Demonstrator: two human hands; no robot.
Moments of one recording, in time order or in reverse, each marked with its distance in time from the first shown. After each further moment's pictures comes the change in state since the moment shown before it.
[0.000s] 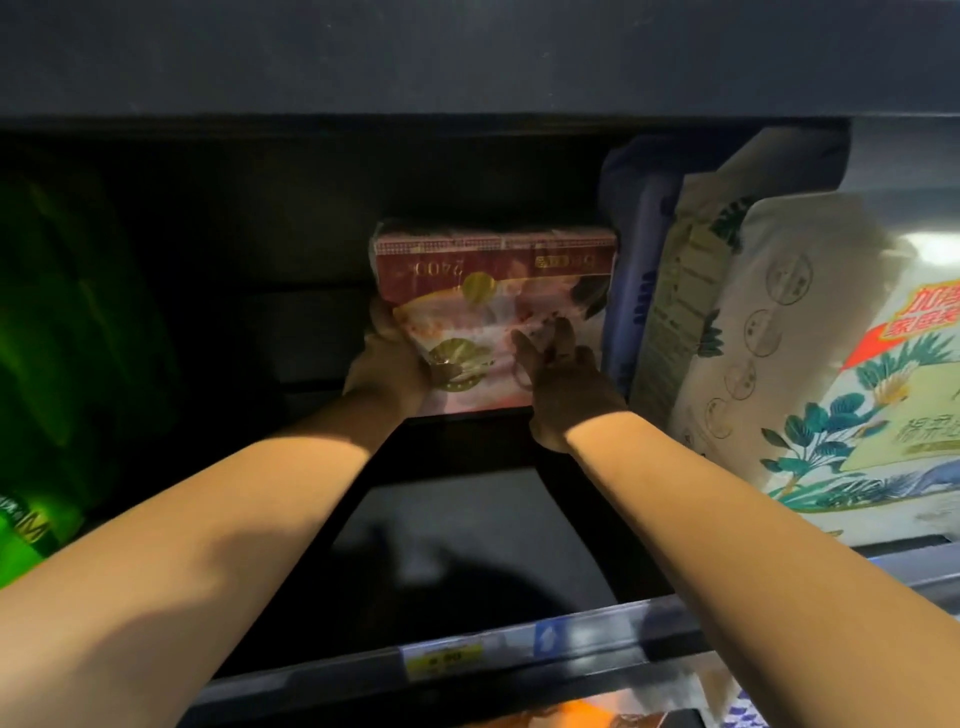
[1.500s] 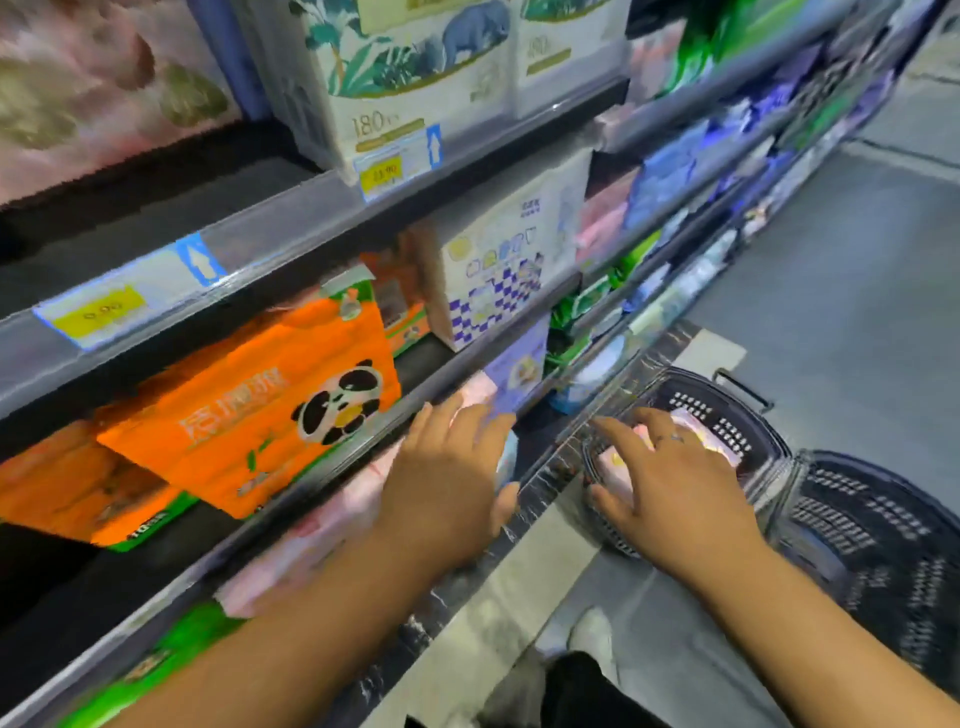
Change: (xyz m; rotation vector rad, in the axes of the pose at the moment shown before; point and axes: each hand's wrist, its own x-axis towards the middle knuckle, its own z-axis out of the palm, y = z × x) left_hand -0.443 -0.019 0.070 0.213 -0.547 1.186; right_hand -0.507 0.080 0.146 -0.018 -0.008 0.618
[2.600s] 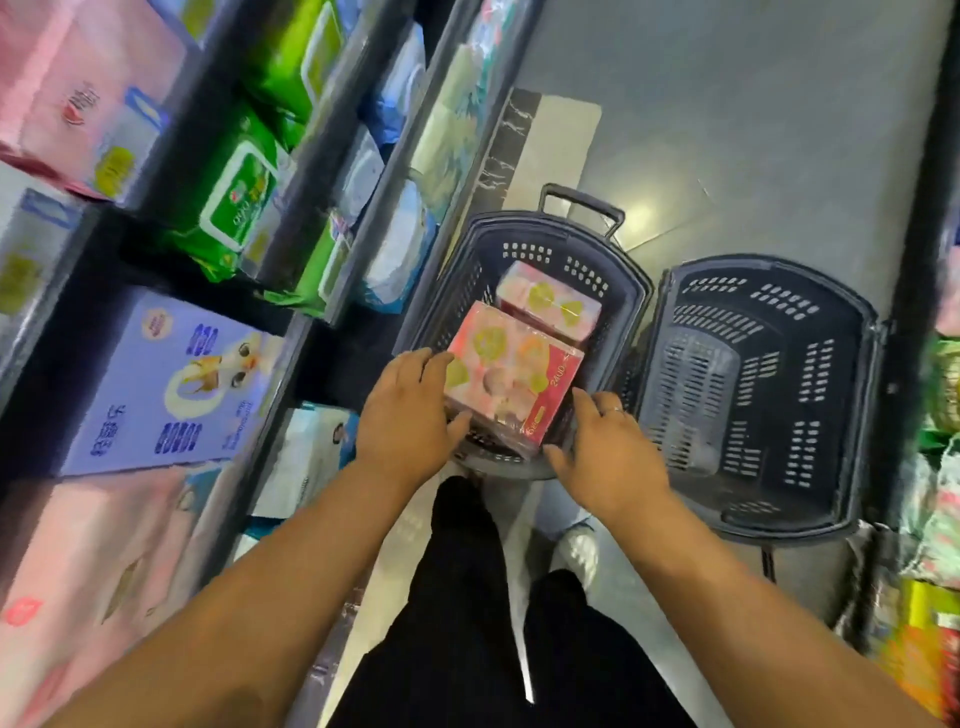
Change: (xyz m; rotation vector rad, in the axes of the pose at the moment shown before) left_hand 0.302 0.206 0.363 -0.195 -0.471 0.110; right_hand 0.084 0.351 0.262 0.411 -0.536 0.623
